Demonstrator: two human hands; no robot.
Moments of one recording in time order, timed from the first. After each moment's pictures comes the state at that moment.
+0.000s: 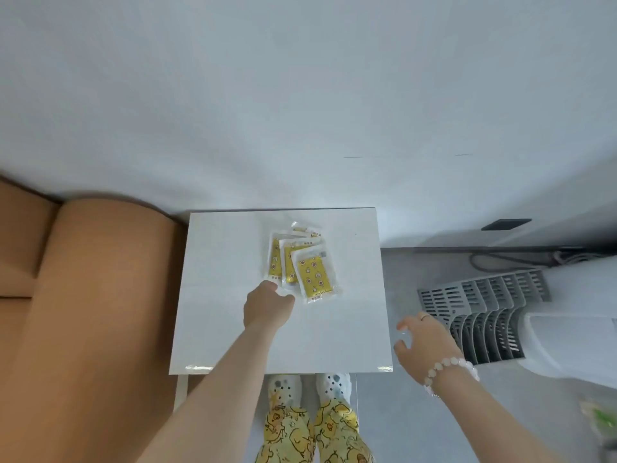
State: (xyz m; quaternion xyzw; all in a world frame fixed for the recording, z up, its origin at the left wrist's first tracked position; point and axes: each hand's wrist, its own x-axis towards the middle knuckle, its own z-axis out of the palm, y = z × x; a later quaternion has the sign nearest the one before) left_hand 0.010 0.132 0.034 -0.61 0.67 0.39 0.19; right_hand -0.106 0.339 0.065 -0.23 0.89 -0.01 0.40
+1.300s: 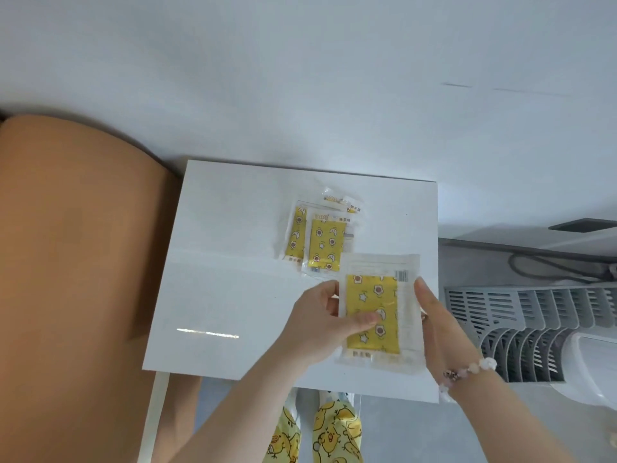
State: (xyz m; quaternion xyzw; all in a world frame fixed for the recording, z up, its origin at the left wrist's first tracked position) left_hand 0.018 0.148 -0.015 -0.44 0.51 0.73 0.10; right_hand -0.099 0.273 -0.023 0.12 0.64 -0.50 0.57
